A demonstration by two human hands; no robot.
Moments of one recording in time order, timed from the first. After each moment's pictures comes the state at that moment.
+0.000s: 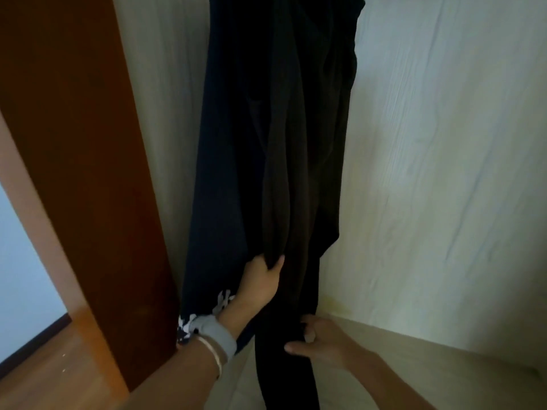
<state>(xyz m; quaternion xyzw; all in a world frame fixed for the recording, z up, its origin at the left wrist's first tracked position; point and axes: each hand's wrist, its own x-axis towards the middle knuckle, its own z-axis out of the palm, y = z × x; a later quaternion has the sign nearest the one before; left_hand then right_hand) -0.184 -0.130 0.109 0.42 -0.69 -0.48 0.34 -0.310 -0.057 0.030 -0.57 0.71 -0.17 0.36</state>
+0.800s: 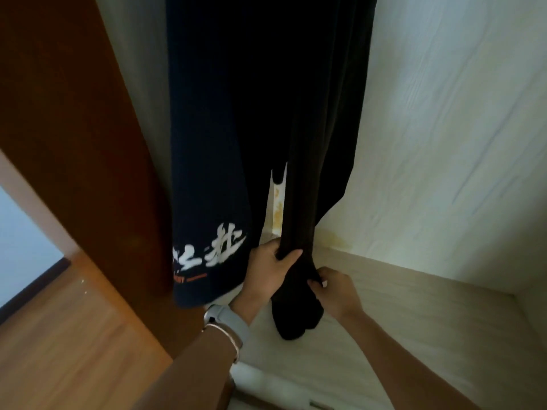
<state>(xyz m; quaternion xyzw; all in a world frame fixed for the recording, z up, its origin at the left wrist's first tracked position) -0.176 -0.106 0.004 0.43 -0.69 -0.48 0.34 -0.303 -0.039 -0.035 -0.47 0.82 -0.25 0.23</state>
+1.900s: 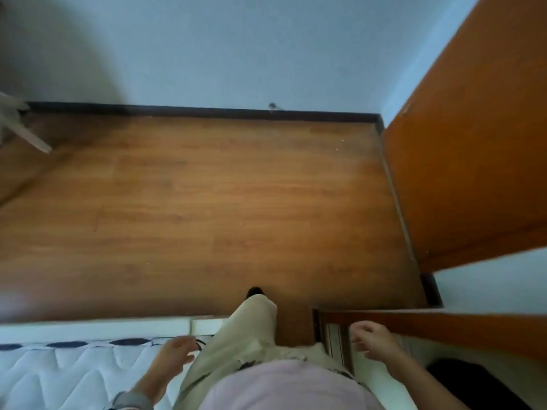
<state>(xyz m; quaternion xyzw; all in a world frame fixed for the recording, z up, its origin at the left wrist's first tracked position) 0.227 0.235 -0.228 0.76 0.16 -0.51 0.36 -0.003 -0.058 -0.200 -0.56 0.61 0.20 0.53</state>
